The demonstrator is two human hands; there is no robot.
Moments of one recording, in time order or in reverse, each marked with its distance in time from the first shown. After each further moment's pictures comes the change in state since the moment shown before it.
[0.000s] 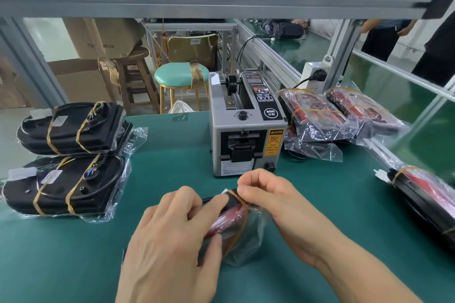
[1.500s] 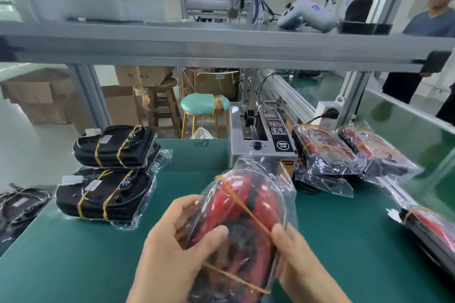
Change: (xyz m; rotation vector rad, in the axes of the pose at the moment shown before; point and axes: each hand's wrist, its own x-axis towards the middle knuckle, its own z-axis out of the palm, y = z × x) left_hand -0.003 0.003 -0.016 -0.889 0.102 -0.613; right_hand -0.015 0.038 -0.002 0.311 -0.178 -0.121
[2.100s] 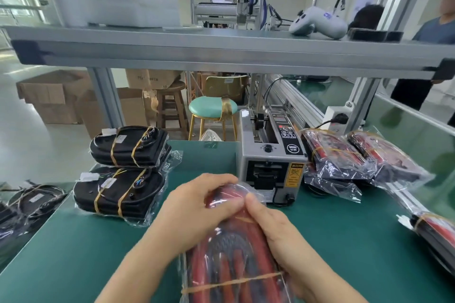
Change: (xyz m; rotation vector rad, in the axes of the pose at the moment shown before) left_hand 0.050 0.011 -0.015 0.552 -0.271 0.157; right_hand 0.019 -0.031 0.043 -0.282 0.003 0.100
